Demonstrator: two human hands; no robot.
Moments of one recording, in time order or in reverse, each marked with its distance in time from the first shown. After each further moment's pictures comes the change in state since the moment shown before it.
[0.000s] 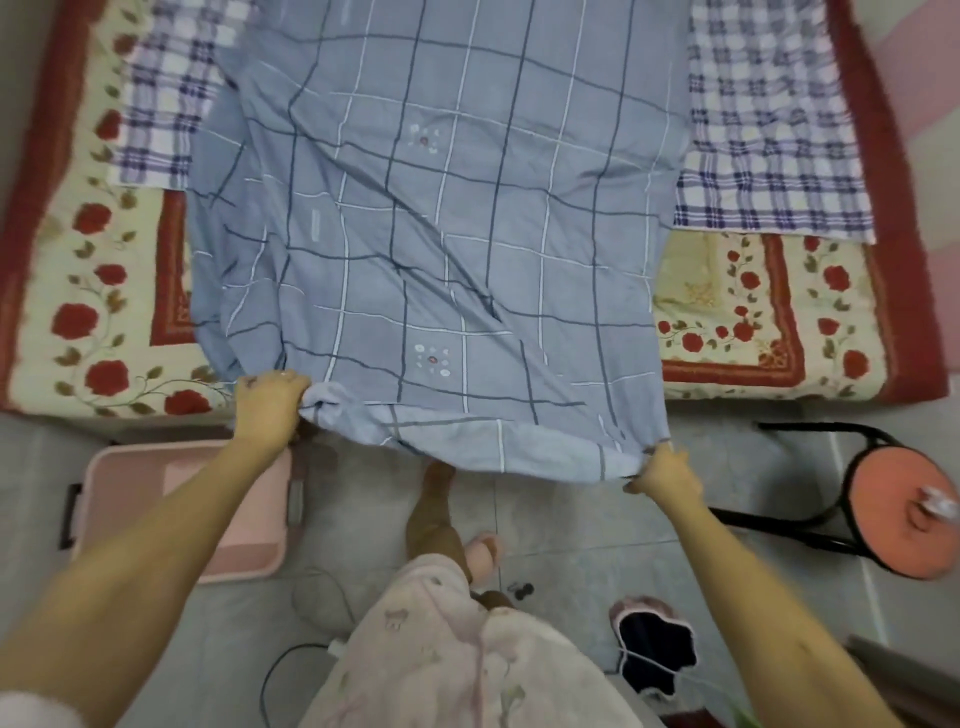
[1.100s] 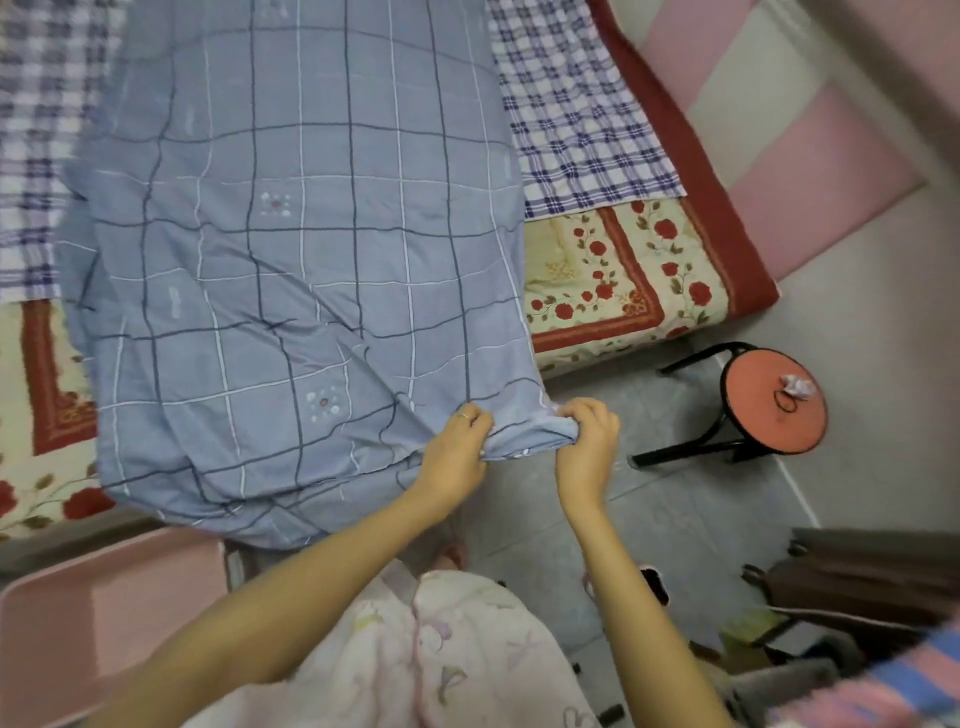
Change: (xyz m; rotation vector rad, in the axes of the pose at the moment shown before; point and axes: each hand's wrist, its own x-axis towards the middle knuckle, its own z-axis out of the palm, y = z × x) left_hand -0.128 0.324 -0.045 -0.511 0.120 0.671; right_hand -0.118 0.074 0.007 0.858 0.855 -0.433
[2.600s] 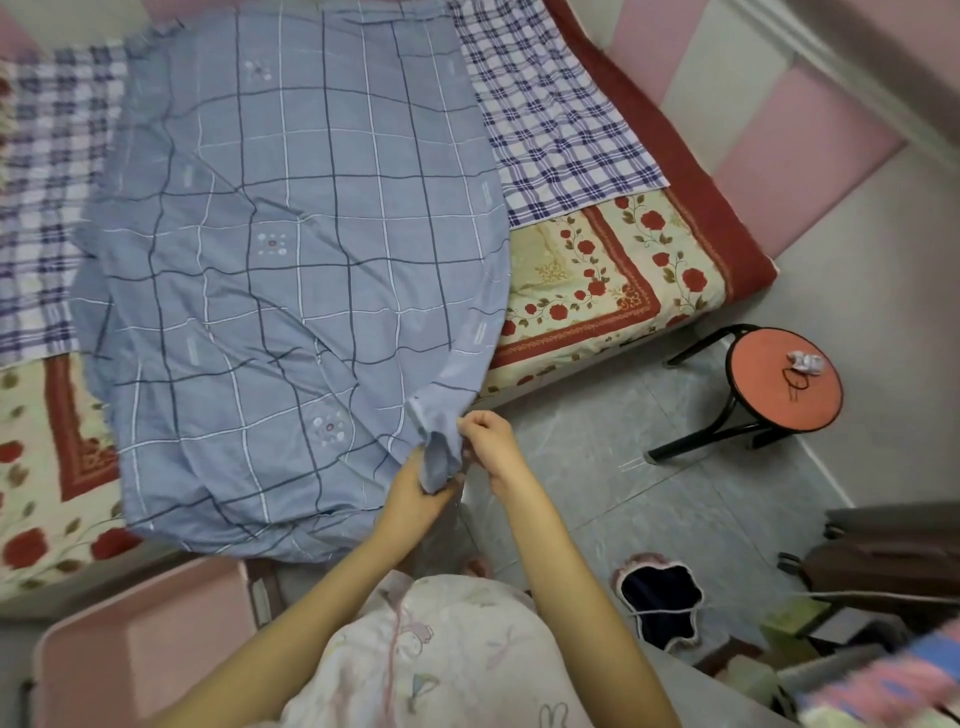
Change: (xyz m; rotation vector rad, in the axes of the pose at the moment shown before) left_hand -0.051 -0.001 -0.018 -0.664 0.103 -0.282; right_hand -0.008 -0.063 0.038 0.637 -0.623 0.667
